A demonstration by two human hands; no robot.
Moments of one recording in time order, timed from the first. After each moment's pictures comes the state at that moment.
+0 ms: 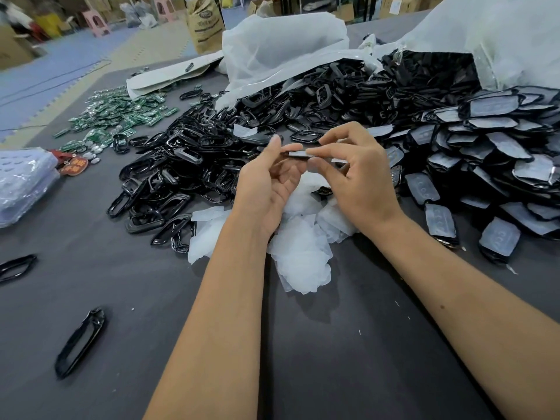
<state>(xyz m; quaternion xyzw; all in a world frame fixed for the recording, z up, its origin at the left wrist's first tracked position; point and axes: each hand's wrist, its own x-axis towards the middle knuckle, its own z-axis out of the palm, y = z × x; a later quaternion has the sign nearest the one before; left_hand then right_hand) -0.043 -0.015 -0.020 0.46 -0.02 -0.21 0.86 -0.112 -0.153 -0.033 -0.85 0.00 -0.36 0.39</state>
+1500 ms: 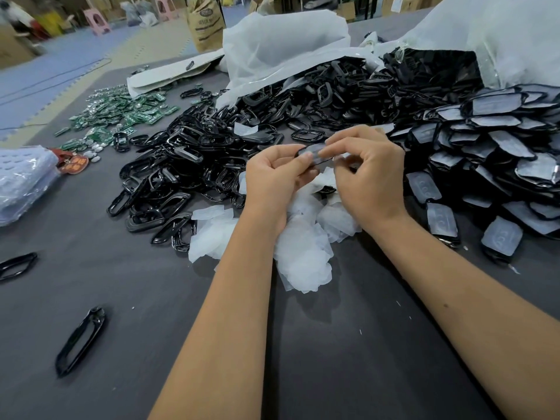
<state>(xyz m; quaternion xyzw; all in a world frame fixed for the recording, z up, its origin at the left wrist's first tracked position) -0.052 -0.026 -0.024 0.59 -0.08 -0.13 0.80 -0.113 -0.156 -0.036 -0.82 0.03 -0.43 0.38</state>
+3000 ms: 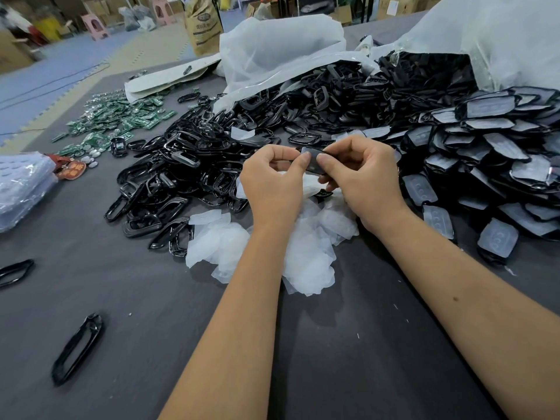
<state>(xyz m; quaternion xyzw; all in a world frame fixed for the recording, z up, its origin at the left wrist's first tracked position) -0.054 -0.038 -0.028 0.76 -0.11 0.11 0.64 -0.104 -0.164 -0.043 -0.71 0.07 -0.30 0.64</state>
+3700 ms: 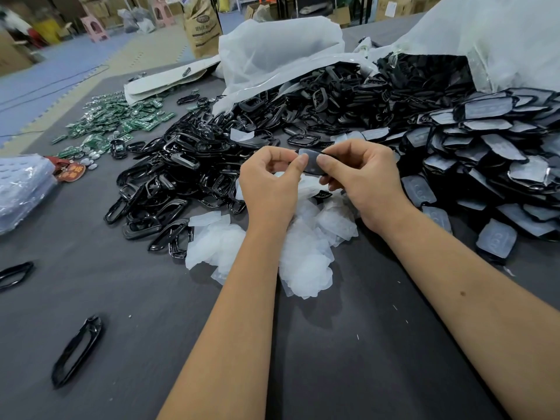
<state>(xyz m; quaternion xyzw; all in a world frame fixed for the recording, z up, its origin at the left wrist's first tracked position) -0.051 -0.032 -0.036 0.72 -0.13 0.09 0.67 -0.109 -0.166 -0.036 -0.68 0.07 -0.25 0.69</state>
